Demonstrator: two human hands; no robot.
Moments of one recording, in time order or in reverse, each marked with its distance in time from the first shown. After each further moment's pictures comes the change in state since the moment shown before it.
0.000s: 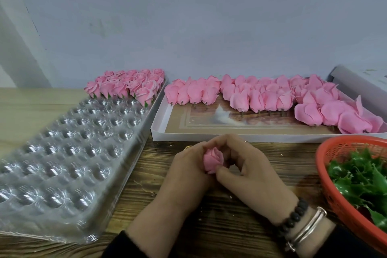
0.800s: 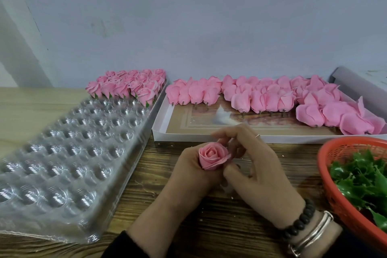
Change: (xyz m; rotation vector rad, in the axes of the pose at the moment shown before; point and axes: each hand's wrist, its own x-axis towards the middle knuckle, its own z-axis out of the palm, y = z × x) left_hand -0.005 0.011 -0.004 -0.604 -0.119 0.029; right_hand -0.002 -0.007 -0.004 -0.165 0.131 -0.171
